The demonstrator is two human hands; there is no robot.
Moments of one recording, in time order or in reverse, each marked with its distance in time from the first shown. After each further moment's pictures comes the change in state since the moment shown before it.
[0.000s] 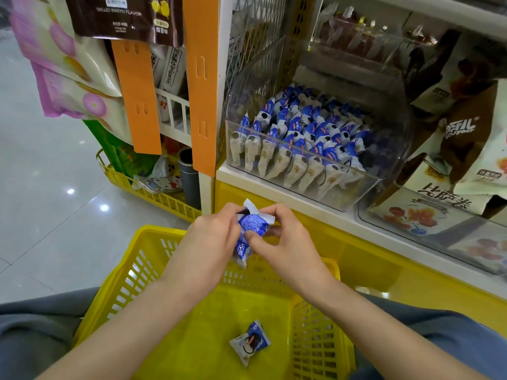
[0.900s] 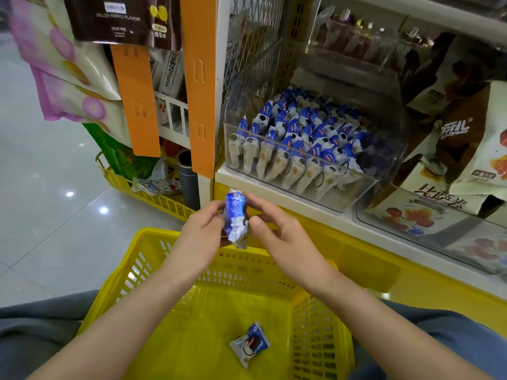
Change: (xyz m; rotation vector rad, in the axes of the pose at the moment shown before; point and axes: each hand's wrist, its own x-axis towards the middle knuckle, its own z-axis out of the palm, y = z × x) left_hand 0.014 -0.003 0.002 -0.804 -0.050 -0.436; right_hand 0.007 -0.009 -0.008 0.050 -0.166 -0.028
